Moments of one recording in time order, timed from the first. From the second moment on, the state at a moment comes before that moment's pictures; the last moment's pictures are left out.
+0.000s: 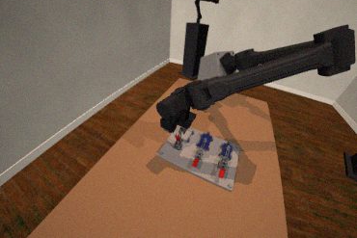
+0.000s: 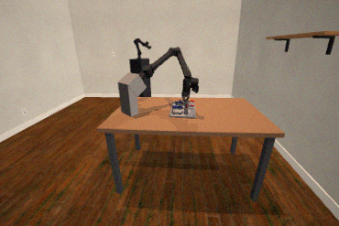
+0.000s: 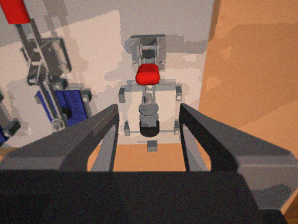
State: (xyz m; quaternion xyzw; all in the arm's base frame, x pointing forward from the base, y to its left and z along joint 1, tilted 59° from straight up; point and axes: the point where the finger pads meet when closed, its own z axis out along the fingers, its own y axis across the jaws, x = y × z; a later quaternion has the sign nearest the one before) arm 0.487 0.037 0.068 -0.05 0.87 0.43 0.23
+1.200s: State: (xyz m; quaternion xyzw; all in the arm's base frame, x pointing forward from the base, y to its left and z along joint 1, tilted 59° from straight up) arm 0.496 0.038 0.072 -0.06 0.87 0.43 0.24
